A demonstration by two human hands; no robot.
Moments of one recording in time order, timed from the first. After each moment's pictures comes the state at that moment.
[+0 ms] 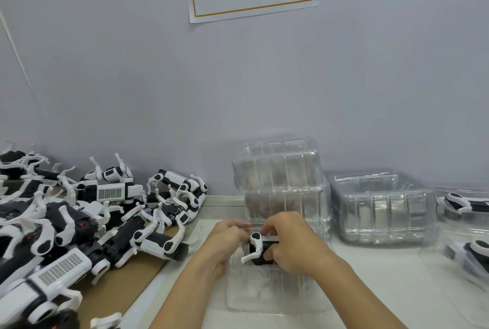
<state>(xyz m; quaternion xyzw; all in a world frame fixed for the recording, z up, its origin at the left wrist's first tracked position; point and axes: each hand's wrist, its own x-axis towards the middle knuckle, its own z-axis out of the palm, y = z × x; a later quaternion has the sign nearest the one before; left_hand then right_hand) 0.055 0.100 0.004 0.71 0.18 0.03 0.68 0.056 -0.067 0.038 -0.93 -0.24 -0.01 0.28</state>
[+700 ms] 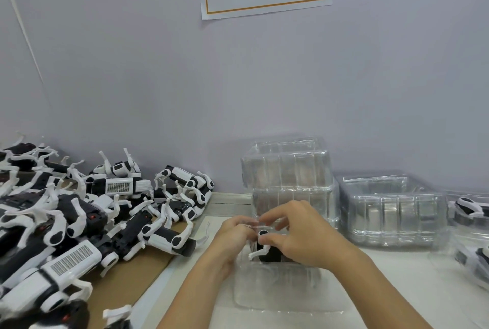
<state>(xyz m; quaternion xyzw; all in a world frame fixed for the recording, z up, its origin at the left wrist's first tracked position) 0.047 0.100 0.006 0.70 0.16 0.03 0.69 0.055 -0.072 0.051 -0.89 -0.33 -0.06 0.30</state>
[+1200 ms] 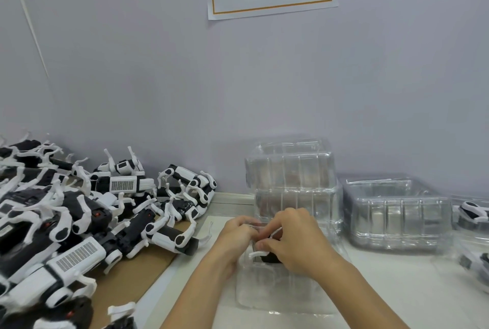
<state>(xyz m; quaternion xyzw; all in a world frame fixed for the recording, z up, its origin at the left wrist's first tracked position) 0.046 0.098 0.007 0.70 0.15 0.02 0.70 0.043 -0.054 0.043 -0.90 -0.28 -0.07 0.32</state>
